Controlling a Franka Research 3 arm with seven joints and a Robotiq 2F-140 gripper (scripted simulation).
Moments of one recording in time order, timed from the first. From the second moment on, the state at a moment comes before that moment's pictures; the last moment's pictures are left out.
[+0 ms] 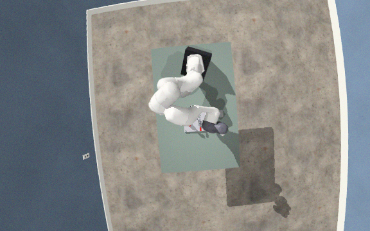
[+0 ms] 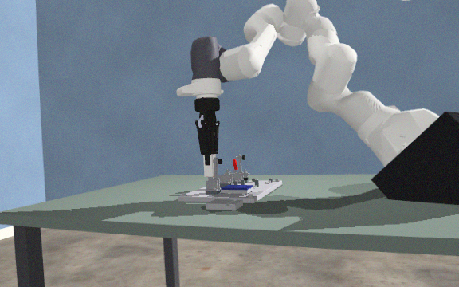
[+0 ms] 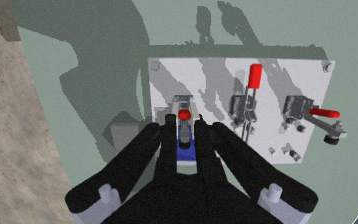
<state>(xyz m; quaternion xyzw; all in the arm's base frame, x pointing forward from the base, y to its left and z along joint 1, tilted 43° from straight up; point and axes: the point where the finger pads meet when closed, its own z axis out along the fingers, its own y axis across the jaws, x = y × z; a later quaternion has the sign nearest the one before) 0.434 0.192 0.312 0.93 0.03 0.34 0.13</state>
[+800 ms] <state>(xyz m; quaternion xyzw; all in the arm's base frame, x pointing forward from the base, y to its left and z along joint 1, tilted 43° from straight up) 0.437 0.193 0.315 0.93 0.03 0.34 0.13</state>
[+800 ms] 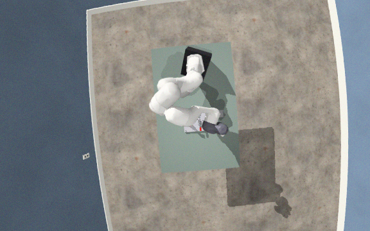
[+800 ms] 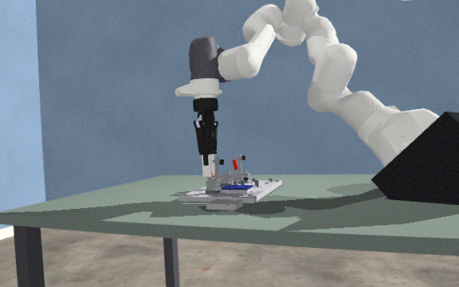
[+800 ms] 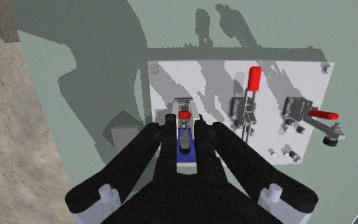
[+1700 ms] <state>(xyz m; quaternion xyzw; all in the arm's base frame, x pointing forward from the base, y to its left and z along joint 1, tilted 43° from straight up) 0.453 0.194 0.323 0.93 0.02 0.34 0.13</state>
